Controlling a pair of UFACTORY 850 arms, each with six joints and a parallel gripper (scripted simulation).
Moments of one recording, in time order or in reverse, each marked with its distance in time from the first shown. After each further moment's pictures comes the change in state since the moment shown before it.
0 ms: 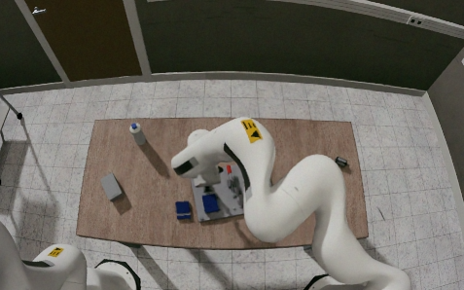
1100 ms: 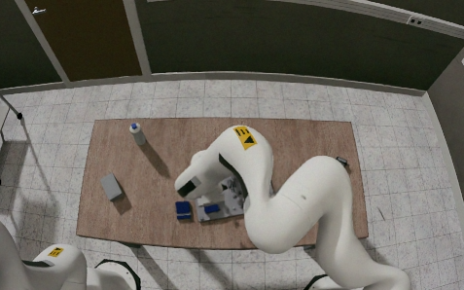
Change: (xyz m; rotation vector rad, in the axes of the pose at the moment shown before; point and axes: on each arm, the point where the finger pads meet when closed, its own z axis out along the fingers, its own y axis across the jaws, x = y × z) left arm 0.000 0.000 0.000 0.000 0.000 0.000; right arm 0.074 0.000 -0.002 0.001 0.002 0.000
